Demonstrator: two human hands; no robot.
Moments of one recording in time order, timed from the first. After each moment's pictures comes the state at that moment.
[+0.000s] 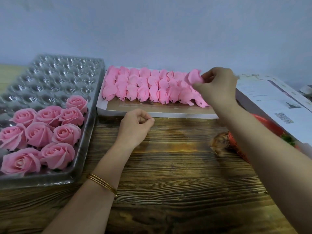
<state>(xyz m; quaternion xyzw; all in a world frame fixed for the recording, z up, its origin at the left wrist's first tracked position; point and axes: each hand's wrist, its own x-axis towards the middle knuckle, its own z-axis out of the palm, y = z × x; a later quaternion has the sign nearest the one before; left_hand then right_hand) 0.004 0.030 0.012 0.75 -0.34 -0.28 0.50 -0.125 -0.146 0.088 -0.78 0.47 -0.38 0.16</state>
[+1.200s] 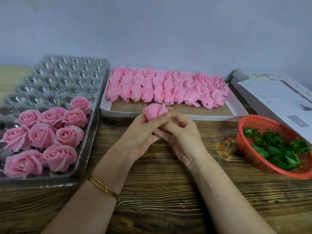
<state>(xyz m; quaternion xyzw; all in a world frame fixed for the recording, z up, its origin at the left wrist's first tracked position) -0.006 0.026 0.011 0.40 -0.24 -0.55 0.69 -0.110 -0.034 0.016 -0.43 0.24 -0.33 0.81</state>
